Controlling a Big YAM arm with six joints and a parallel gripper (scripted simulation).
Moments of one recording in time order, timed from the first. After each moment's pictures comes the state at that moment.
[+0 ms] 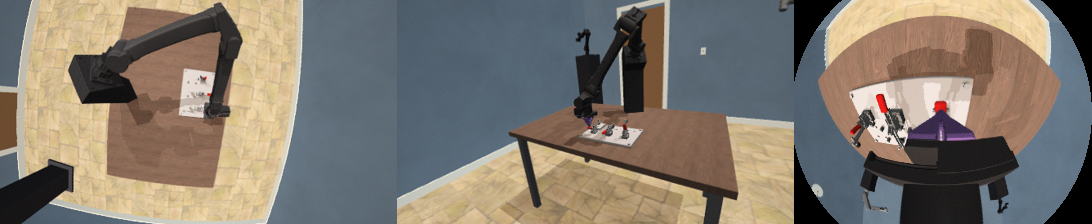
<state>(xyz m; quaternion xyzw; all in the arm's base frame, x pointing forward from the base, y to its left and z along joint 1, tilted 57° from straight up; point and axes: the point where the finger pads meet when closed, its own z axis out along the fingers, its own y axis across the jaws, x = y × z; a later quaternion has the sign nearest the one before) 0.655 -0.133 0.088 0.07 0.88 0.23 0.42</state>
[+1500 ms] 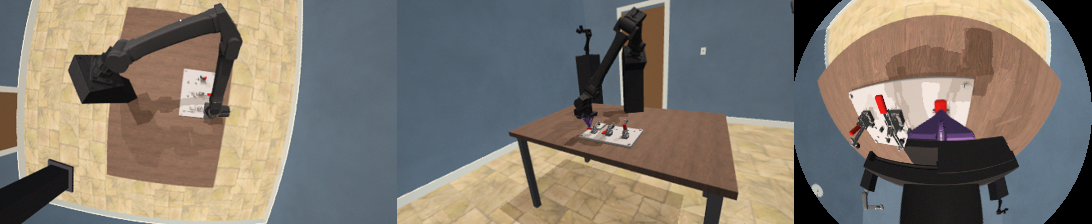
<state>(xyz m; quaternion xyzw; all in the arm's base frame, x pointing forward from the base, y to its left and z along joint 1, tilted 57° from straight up) 0.658 -0.132 0.086 0.07 0.88 0.23 0.42</state>
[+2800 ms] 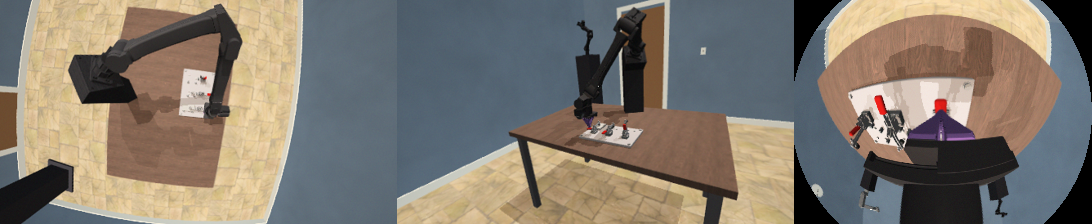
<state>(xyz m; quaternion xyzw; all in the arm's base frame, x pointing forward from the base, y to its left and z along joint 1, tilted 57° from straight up) 0.660 -0.131 0.085 0.07 0.88 0.23 0.42</state>
